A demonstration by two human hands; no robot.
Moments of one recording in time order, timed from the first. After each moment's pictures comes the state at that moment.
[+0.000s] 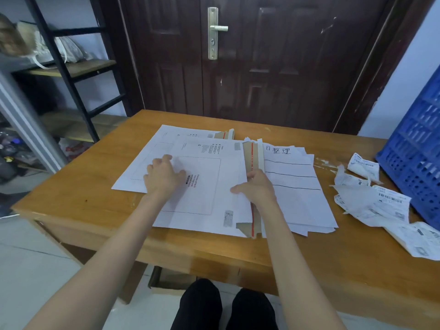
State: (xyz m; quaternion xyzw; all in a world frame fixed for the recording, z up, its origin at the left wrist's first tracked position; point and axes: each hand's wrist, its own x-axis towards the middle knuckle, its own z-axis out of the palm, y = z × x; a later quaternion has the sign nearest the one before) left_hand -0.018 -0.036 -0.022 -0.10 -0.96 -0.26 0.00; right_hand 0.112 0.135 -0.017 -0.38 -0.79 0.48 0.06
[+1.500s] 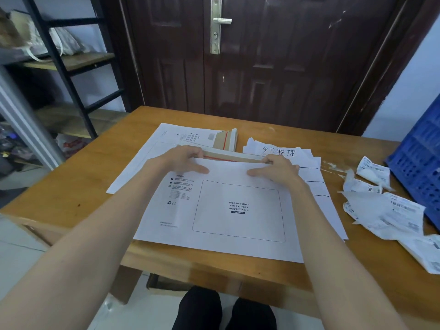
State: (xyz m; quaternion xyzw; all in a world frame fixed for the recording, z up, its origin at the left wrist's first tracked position) left_hand -0.091 0.000 -0.006 -0.37 -0.88 -0.23 -0.18; right_hand 0.073 0.227 -0.020 -0.32 -0.89 0.33 0.06
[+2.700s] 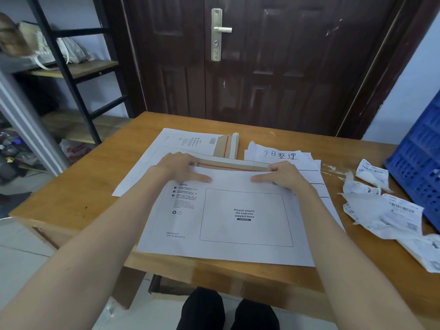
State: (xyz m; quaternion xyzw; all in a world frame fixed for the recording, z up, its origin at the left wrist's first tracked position) left_hand -0.072 -0.012 0.000 -0.38 -0.91 -0.10 -0.10; right_hand 0.085 0.234 -0.021 -0.31 -0.85 0.42 0.03
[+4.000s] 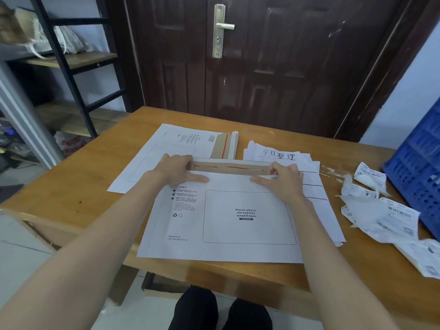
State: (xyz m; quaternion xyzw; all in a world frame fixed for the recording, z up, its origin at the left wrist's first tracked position) left_hand -0.077 -0.020 -0.023 -0.37 -0.92 -0.12 -0.07; right_hand 0.093 0.221 -0.046 -0.29 -0.91 0.25 0.18
